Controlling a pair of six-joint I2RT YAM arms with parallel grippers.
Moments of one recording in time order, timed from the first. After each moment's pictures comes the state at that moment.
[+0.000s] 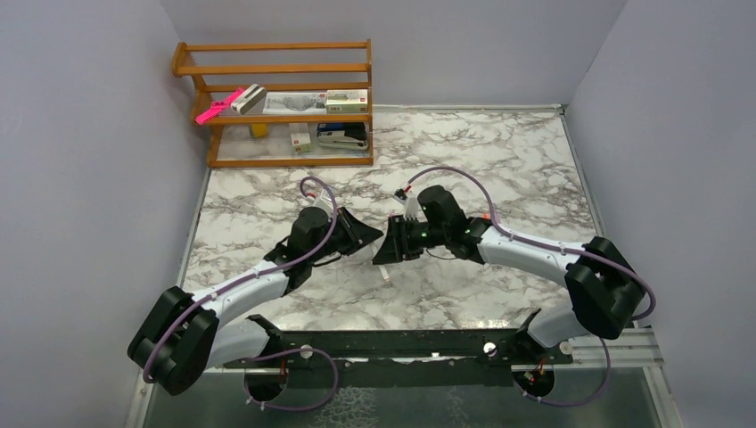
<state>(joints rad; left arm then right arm) -0.61 1.15 0.43 0.35 0.23 -1.13 0.80 1.46 0.82 0.00 -0.53 0.66</state>
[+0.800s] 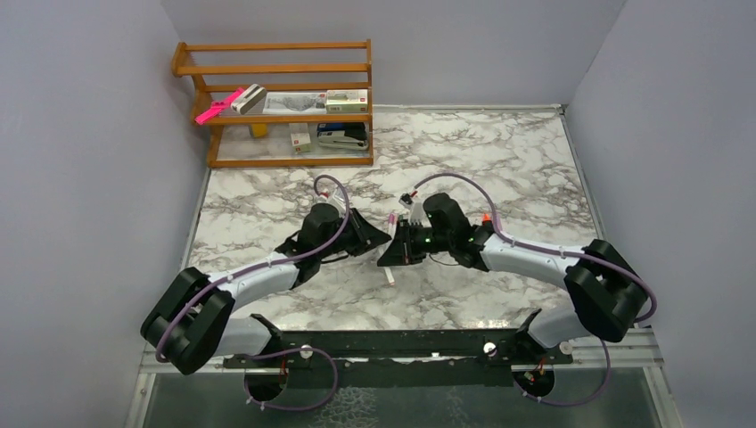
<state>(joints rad) -0.62 1.26 0.47 0.37 0.26 -1.13 0.80 1.46 0.75 0.11 -0.51 0.69</state>
